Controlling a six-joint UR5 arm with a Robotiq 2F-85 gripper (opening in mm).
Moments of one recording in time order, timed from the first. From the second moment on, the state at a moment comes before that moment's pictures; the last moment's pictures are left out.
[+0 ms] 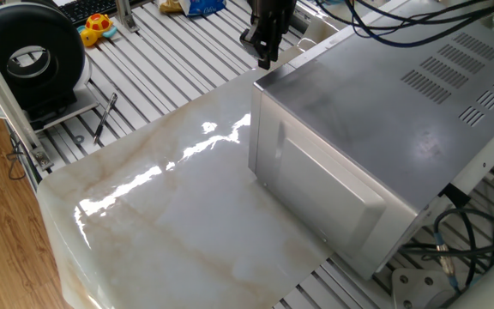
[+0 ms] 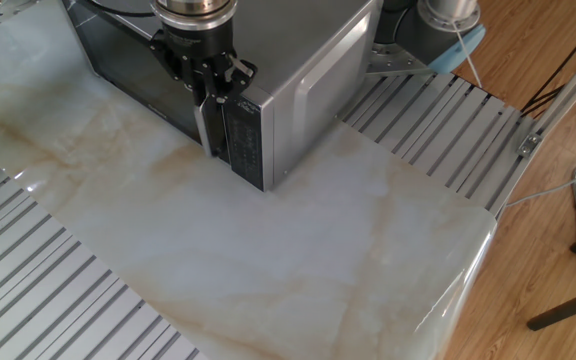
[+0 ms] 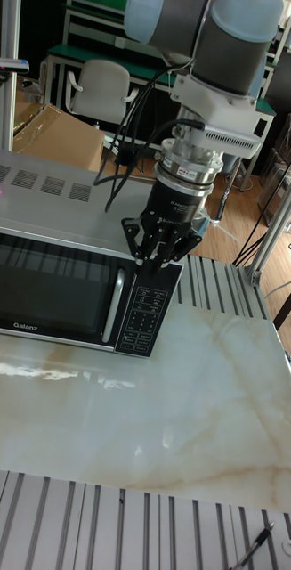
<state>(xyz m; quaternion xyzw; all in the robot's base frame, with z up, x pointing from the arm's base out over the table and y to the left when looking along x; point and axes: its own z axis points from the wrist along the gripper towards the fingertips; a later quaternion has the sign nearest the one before) 0.519 0.001 0.251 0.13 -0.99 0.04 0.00</state>
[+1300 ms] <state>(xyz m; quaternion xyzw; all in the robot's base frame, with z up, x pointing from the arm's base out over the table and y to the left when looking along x) 0.522 -0.006 0.253 0.16 -0.98 0.05 0.00</state>
